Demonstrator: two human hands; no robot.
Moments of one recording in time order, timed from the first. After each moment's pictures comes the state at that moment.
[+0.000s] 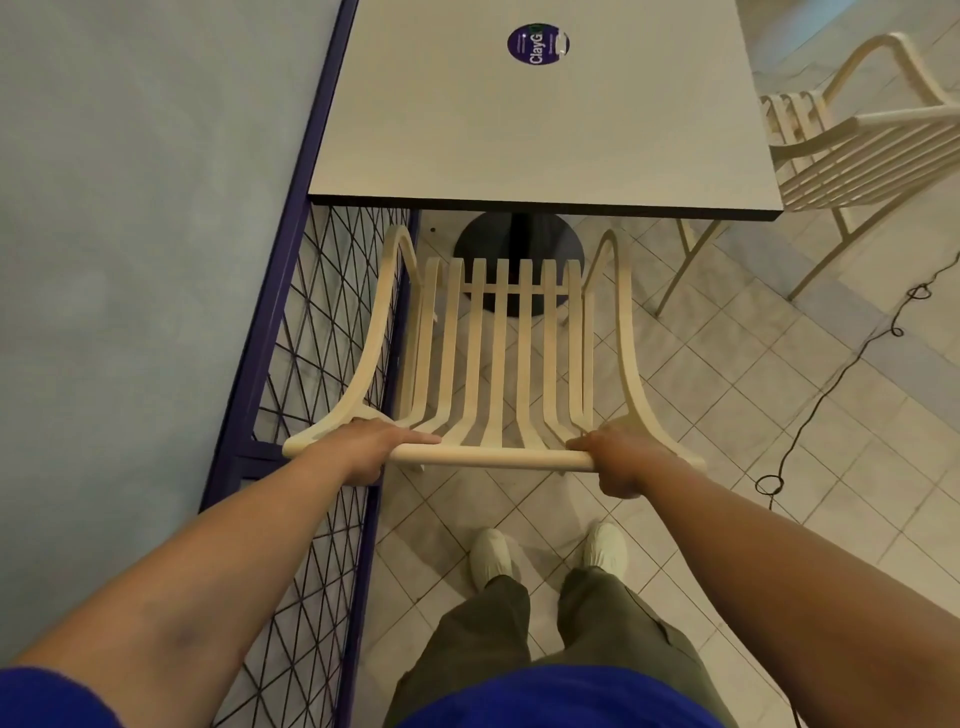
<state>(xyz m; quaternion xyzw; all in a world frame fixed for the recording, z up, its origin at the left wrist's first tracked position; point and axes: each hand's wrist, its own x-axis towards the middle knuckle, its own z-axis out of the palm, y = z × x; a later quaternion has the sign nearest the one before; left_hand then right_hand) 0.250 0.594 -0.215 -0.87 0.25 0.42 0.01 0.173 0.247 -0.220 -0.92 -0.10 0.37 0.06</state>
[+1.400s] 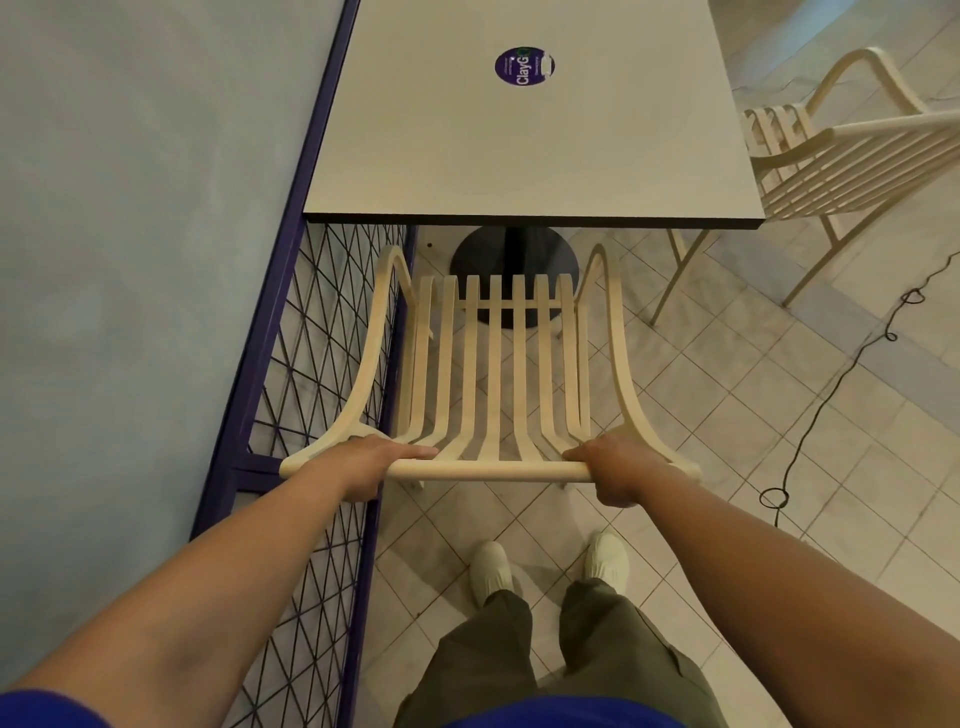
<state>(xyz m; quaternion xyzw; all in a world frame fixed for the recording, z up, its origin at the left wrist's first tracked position) 0.237 0.591 -0.218 -0.88 0.24 0.41 0.00 0.165 0.238 -0.222 -0.92 -0.11 0.37 0.05</state>
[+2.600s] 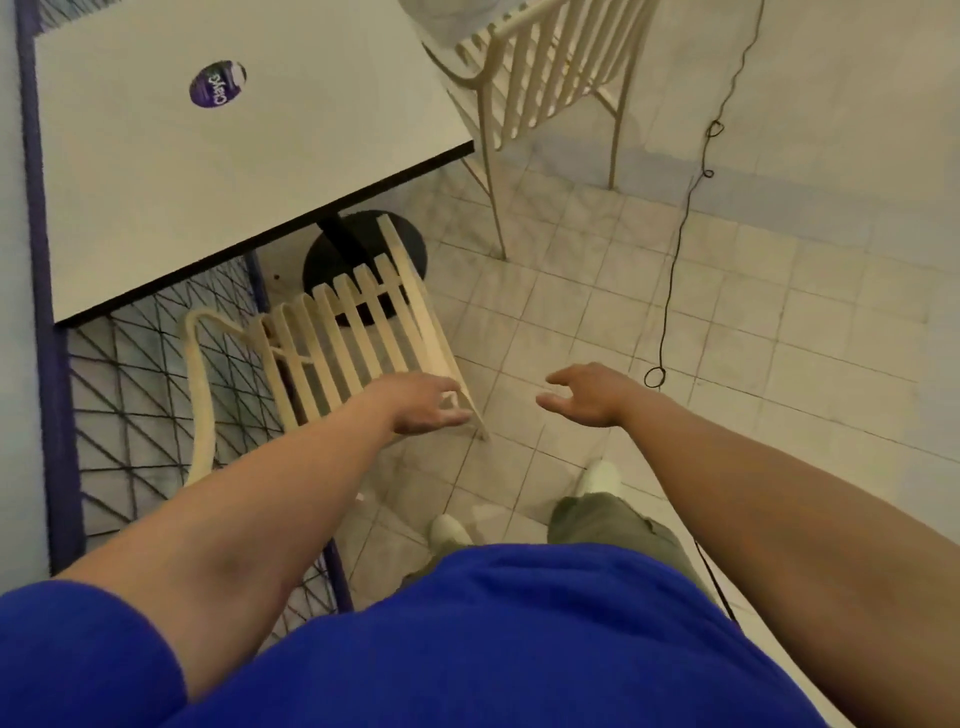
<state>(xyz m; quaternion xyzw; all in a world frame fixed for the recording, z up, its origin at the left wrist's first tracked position) 0.182 0.233 -0.167 -0.81 0.41 0.40 0.14 0.019 0.016 -0.201 -0.89 0.17 0.30 0.30</state>
